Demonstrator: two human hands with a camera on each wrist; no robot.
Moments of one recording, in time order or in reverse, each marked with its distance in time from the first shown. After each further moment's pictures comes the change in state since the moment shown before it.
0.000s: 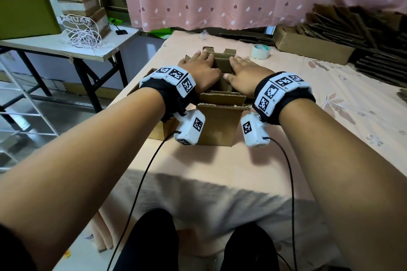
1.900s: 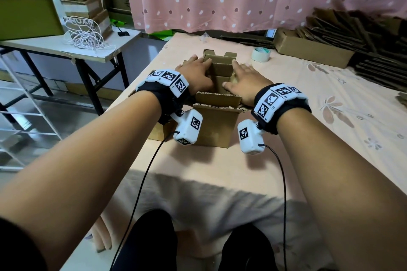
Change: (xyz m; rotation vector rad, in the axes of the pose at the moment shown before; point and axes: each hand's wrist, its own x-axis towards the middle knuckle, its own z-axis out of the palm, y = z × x) left_hand 0.012 -0.019 0.008 -0.020 0.014 0.034; right_hand 0.001 0.009 0.017 0.124 0.047 0.036
